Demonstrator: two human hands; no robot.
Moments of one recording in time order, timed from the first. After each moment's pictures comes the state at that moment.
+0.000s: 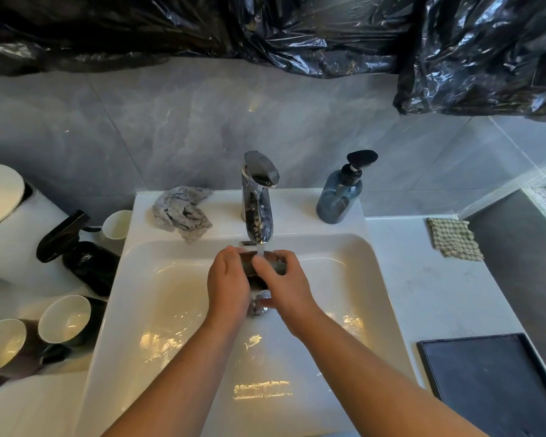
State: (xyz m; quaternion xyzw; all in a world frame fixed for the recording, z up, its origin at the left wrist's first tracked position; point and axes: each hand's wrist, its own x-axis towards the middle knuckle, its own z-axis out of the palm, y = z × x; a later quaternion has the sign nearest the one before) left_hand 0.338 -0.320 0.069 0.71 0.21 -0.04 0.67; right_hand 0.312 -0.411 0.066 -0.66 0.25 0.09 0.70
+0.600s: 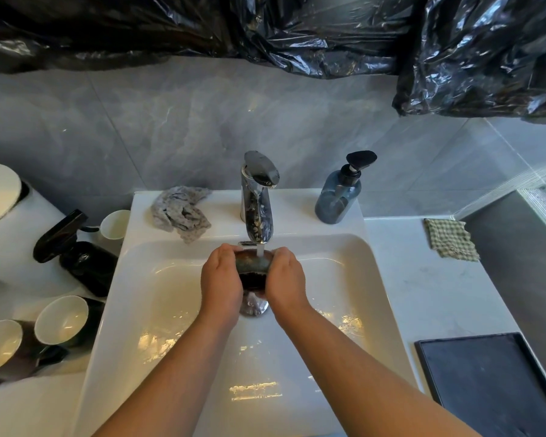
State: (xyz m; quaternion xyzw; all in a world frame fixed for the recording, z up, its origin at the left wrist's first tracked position) left_hand 0.343 -0.312 0.075 0.68 0.23 -0.09 0.70; right_hand 0.330 -0.398 0.067 -0.73 0.31 0.02 0.61
